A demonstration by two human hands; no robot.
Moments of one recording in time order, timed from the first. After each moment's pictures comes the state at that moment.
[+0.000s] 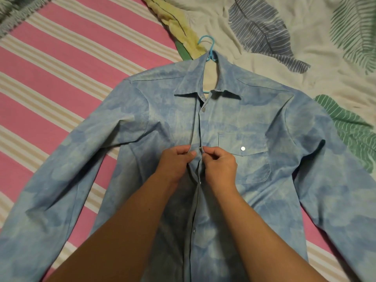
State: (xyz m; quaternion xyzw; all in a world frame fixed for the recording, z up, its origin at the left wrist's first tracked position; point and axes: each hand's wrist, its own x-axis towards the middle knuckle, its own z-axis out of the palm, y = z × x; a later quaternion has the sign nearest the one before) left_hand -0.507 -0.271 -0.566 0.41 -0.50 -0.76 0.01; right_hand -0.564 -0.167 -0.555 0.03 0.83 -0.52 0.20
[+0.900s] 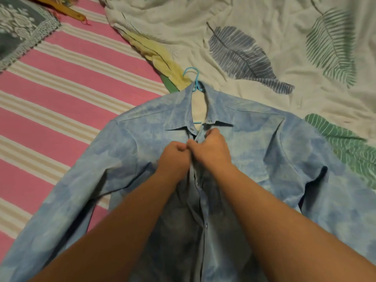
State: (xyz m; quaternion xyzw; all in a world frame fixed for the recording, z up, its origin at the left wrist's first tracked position) left_hand -0.597 -0.323 -0.537 0.41 -0.69 -0.60 -0.01; right_hand -0.670 -0.246 -0.519 -0.02 0.92 -0.32 0.23
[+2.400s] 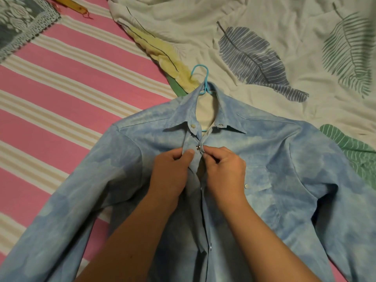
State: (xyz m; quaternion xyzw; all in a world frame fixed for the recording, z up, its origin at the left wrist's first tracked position) left_hand -0.581 -0.334 -0.506 0.40 -0.59 -0.70 0.07; right_hand -0.637 -0.236 -0.516 -0.13 0.88 -0.46 0.03
